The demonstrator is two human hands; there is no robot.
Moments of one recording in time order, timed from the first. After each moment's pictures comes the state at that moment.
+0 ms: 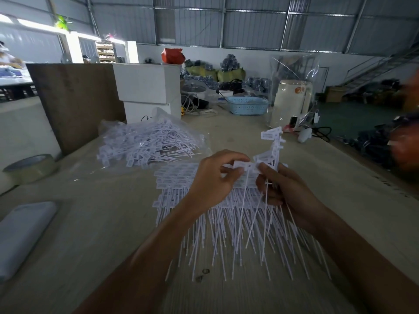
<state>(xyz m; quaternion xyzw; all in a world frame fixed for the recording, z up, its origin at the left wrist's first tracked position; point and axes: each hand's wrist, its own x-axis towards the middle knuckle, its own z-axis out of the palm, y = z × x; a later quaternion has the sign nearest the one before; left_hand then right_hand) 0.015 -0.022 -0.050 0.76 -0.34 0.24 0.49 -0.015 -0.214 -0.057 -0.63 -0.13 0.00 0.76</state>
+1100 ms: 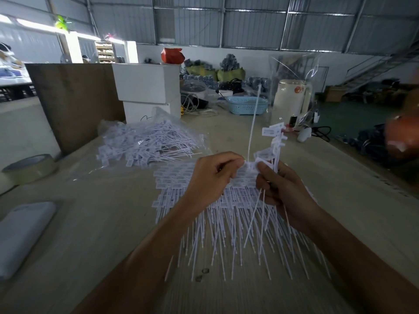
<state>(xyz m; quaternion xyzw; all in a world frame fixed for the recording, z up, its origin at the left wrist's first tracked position) 0.016 -0.021 -0.049 0.75 -0.31 0.21 0.55 -0.017 -0.209 -0.059 -0.64 -0.16 -0.04 0.75</state>
